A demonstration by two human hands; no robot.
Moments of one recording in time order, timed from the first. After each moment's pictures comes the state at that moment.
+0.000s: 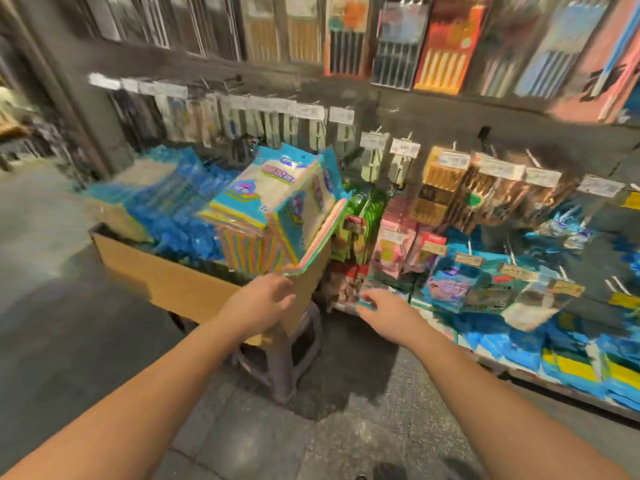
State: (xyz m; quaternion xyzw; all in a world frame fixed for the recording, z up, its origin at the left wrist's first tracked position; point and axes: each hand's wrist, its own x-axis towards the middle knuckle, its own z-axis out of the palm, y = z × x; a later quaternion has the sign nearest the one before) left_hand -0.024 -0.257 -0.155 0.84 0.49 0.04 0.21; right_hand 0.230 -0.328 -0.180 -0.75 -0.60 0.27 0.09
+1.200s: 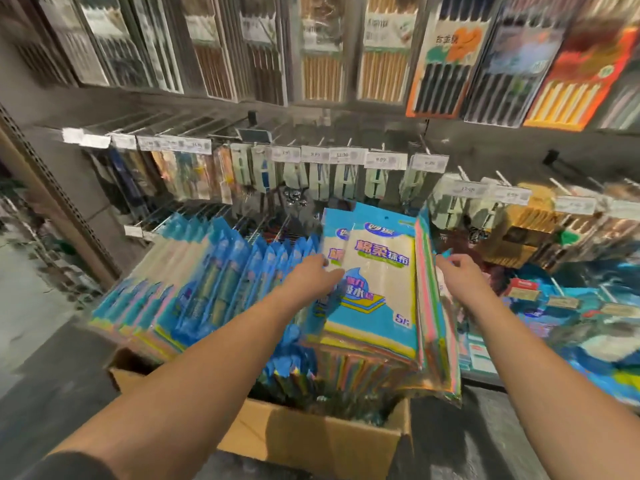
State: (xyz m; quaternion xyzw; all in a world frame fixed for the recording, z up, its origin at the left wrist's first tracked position) left_hand -0.111 0.137 -0.137 0.77 0.51 0.06 0.38; right_hand 0.134 0.009 -0.141 -0.86 -0.27 0.22 0.37
